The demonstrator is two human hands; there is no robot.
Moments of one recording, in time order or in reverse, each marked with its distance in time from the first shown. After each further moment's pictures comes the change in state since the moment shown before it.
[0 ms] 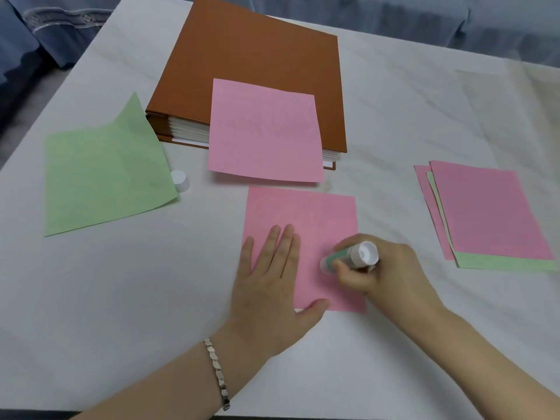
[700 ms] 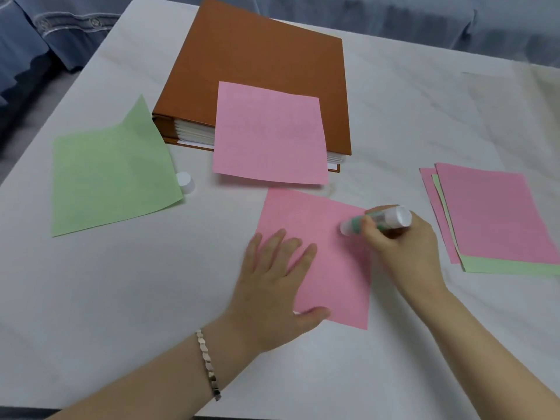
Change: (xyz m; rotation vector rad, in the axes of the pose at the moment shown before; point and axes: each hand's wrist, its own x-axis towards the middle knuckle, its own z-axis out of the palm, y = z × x) left_hand 0.004 -0.013 -0.003 -0.008 0.046 0.145; right_hand 0.031 0.008 -0.005 0.088 0.377 0.096
